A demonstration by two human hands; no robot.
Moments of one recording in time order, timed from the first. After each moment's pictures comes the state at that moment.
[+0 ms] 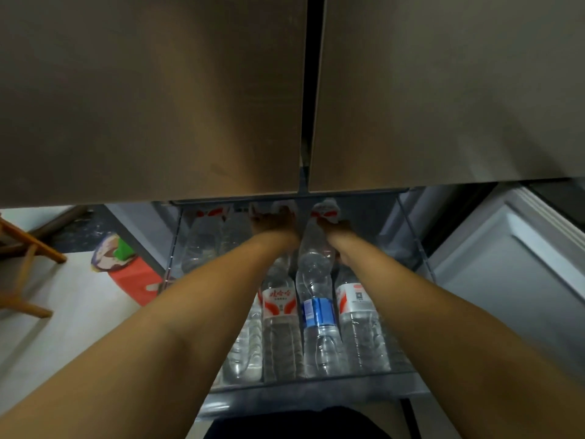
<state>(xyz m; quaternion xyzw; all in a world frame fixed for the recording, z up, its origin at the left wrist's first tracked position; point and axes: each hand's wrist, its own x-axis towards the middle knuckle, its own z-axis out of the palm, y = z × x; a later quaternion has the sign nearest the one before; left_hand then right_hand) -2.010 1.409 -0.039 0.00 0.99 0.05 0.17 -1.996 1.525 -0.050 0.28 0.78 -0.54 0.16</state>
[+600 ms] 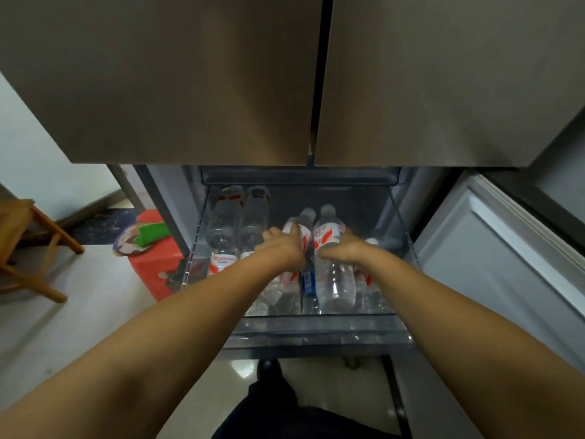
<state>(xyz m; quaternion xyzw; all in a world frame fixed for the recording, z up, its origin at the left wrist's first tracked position) -1.896 1.398 0.000 -0.01 0.96 0.11 0.25 -1.899 1.532 -0.008 0.17 0.89 -0.33 0.26</state>
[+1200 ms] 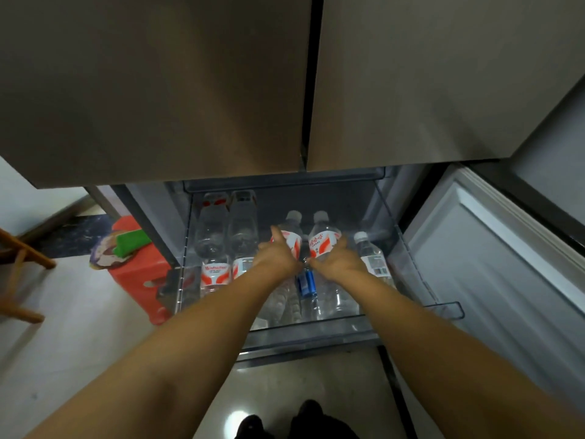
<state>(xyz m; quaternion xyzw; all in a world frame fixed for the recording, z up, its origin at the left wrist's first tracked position) -1.906 1.397 -0.030 -0.08 0.93 0.23 0.28 -1.873 1.512 -0.030 0.29 0.89 -0.30 0.18</state>
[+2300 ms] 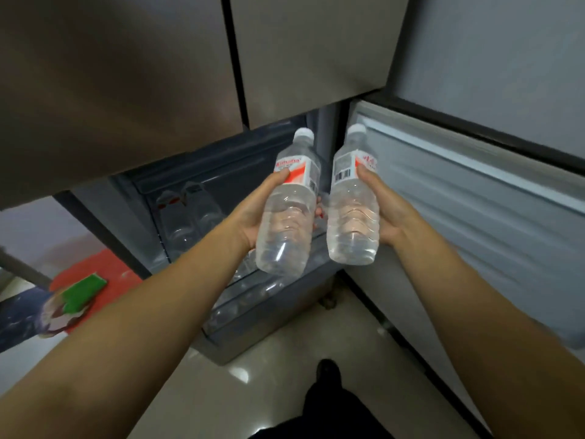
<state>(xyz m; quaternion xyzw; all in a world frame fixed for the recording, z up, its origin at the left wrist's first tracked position) -1.831 1.357 0.077 0.04 0.42 0.70 0.58 -1.724 1.538 0.066 0.24 0.41 -0.88 -0.03</state>
